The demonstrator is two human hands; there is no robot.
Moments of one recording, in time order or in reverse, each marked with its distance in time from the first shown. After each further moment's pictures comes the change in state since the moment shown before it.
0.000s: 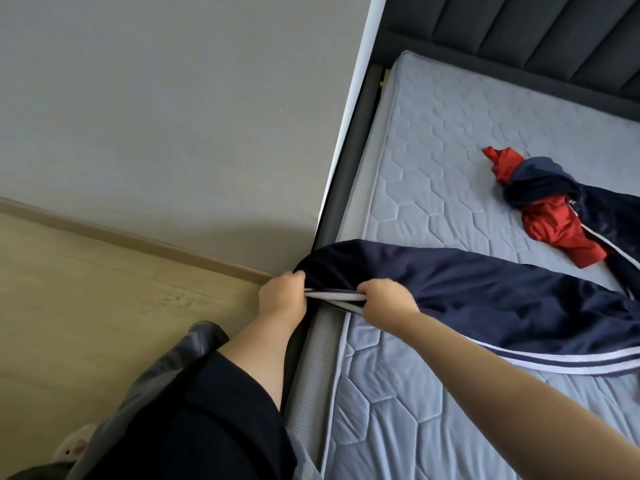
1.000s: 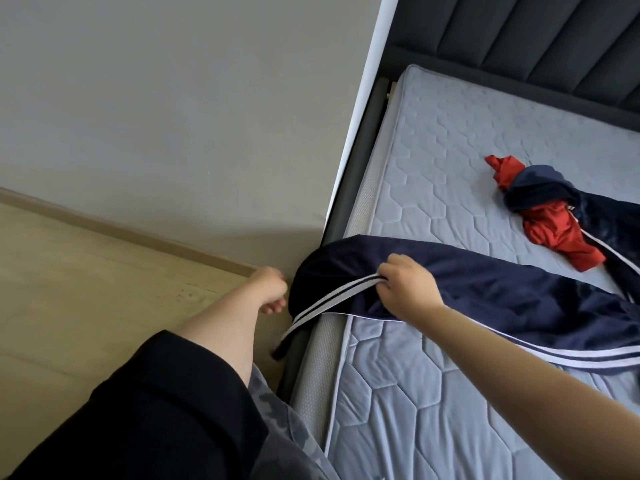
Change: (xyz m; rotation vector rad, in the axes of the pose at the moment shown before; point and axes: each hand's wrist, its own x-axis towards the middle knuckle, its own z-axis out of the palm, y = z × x) left_hand -0.009 -0.032 -0.047 -0.466 -0.454 -0.442; right_hand -0.027 0.010 -0.021 -0.037 0.422 -0.177
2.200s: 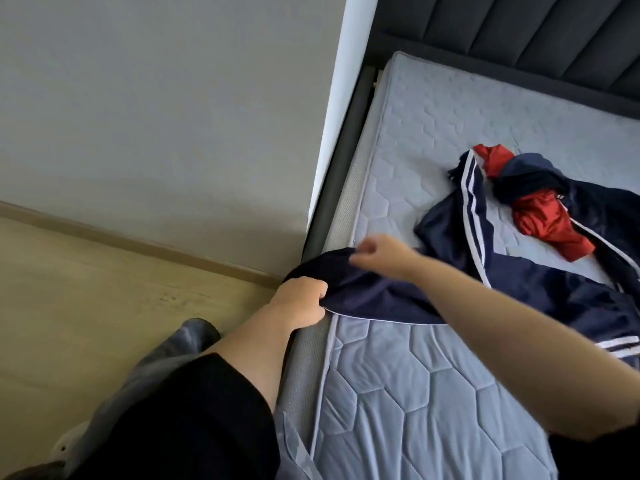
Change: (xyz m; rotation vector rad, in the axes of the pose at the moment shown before) left_hand 0.007 0.041 0.065 0.563 0.180 0.638; right_hand 0.065 0.028 -0.005 0.271 -0.397 0.197
